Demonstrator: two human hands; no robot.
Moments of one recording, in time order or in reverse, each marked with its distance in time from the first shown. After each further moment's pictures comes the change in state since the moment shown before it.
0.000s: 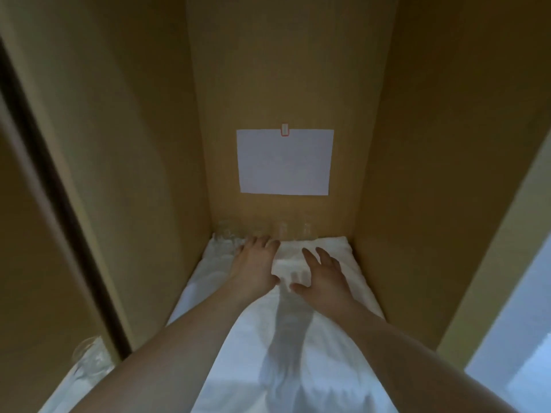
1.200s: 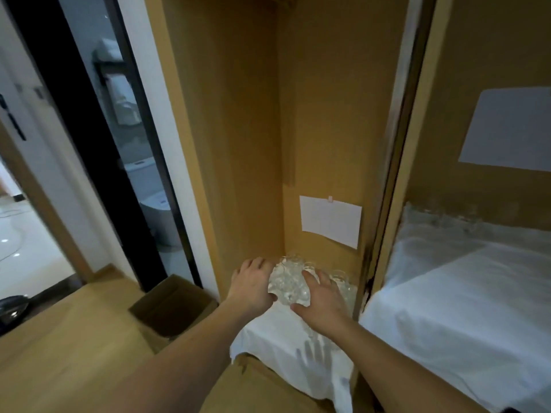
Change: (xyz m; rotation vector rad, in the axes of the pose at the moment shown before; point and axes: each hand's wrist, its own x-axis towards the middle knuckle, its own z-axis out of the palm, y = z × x) left_hand -0.381 -0.335 -0.035 0.033 -0.139 -0.577; right_hand -0.165 -0.384 0.237 0.108 -0.357 -0.362
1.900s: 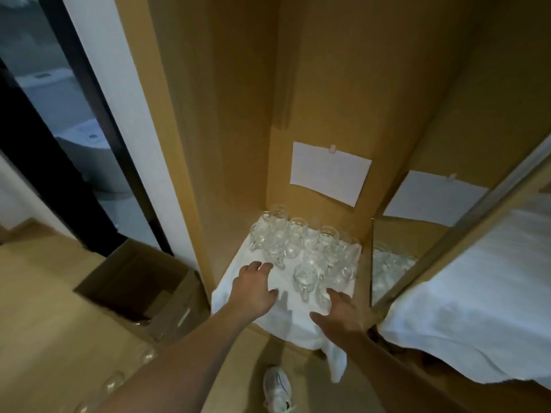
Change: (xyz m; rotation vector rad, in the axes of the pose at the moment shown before) left_hand 0.096 -0.107 0.135 -0.295 -0.276 0.056; right_hand 0.072 0.029 0.130 0.103 -0.118 0.535
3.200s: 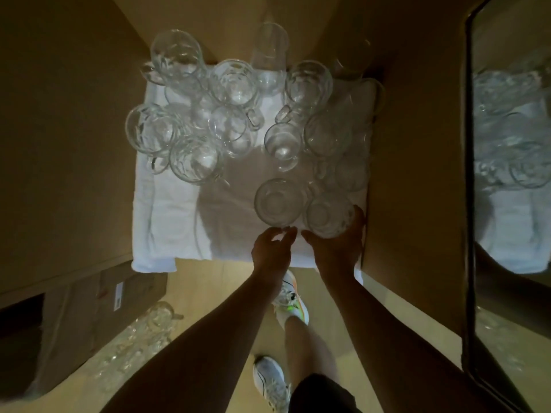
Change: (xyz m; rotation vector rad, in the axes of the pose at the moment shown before) left_hand 0.237 0.000 0.314 -0.826 -0.342 -0.775; right_hand 0.282 0.111 0.176 0.624 0.456 0.583
